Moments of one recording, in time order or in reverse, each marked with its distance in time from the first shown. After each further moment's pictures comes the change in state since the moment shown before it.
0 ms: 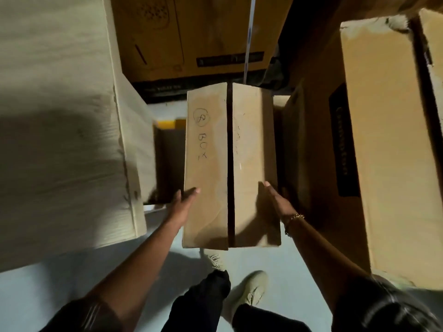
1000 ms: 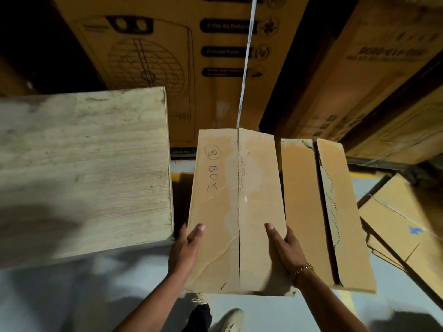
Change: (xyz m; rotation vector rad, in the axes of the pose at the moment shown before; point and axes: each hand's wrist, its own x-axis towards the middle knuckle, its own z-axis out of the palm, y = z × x) left_hand -0.304 0.093 -0.044 -0.034 0.153 0.244; right_hand -0.280 -0.065 -0.111 0.058 0.120 -0.316
